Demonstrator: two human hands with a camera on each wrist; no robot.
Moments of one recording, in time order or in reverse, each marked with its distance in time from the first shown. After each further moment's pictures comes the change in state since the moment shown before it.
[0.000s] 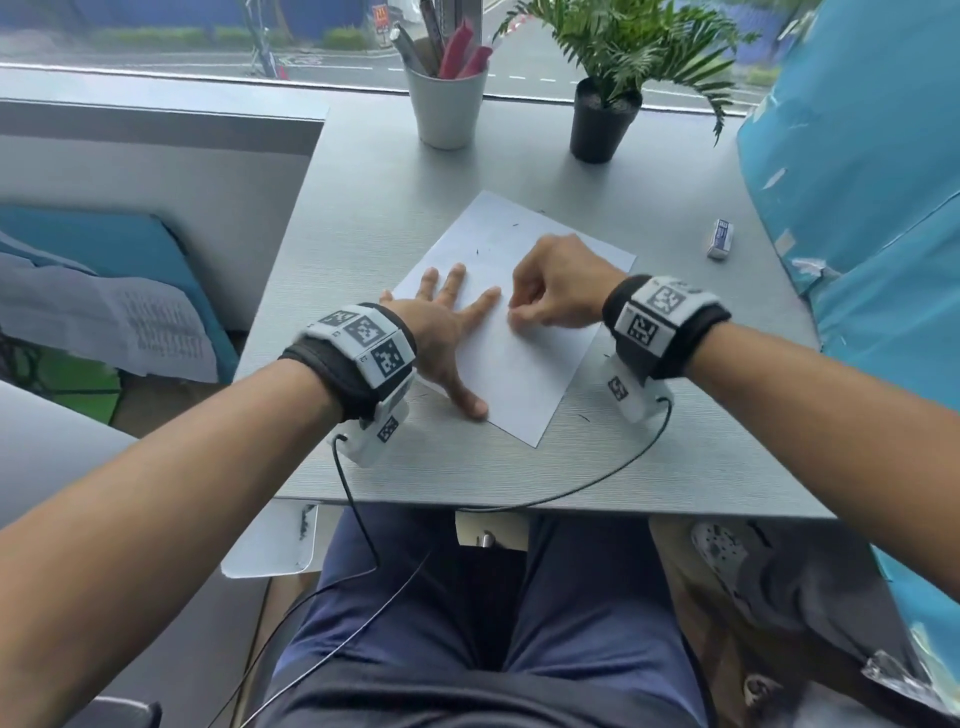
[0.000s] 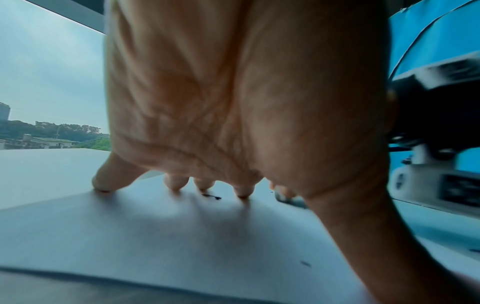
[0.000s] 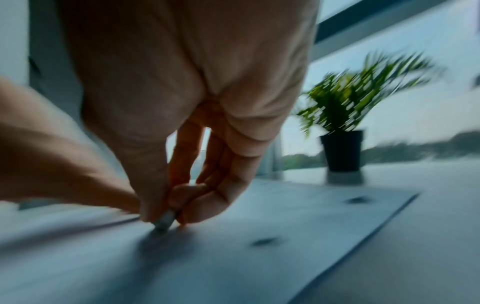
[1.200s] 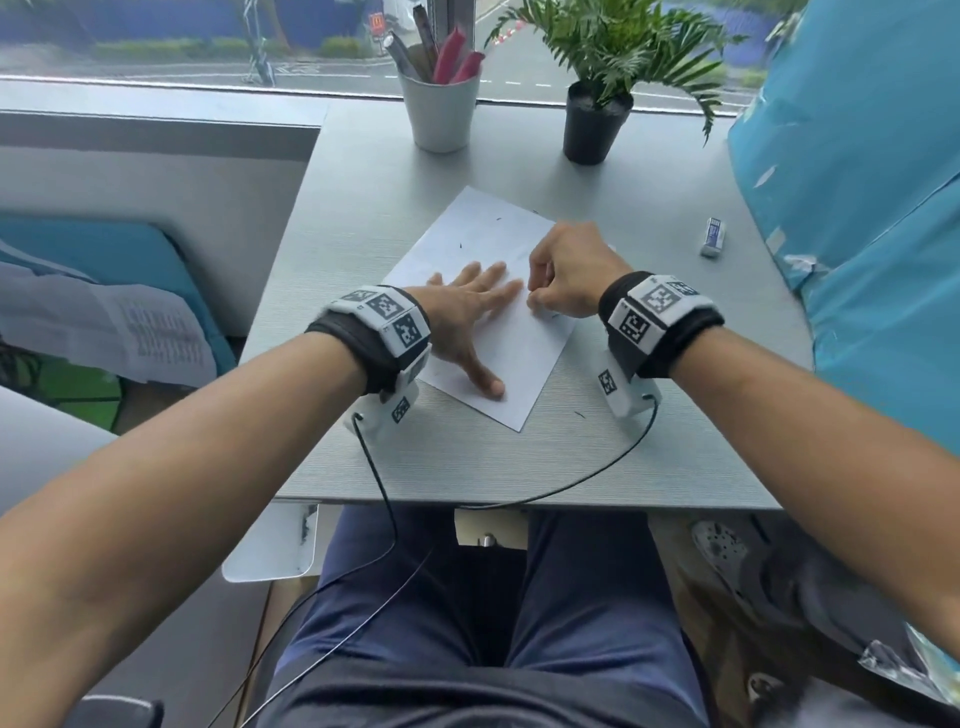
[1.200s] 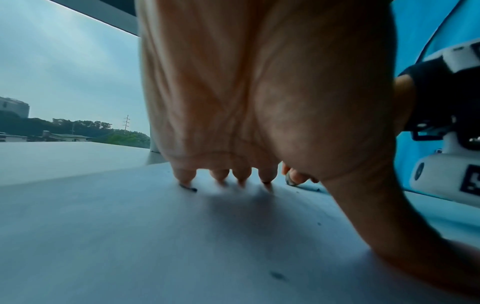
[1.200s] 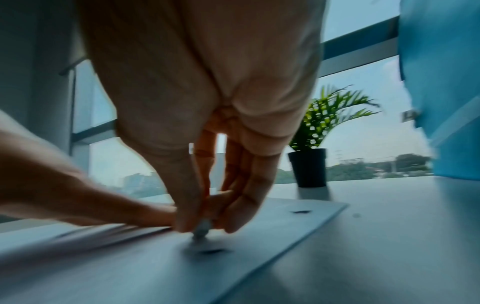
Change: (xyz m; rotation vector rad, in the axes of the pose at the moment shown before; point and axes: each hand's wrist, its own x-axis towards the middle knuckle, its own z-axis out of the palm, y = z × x) left_hand 0.026 0.003 -0.009 -0.030 0.135 0.224; right_hand 0.007 0.014 0.001 -0.056 0.129 0.223
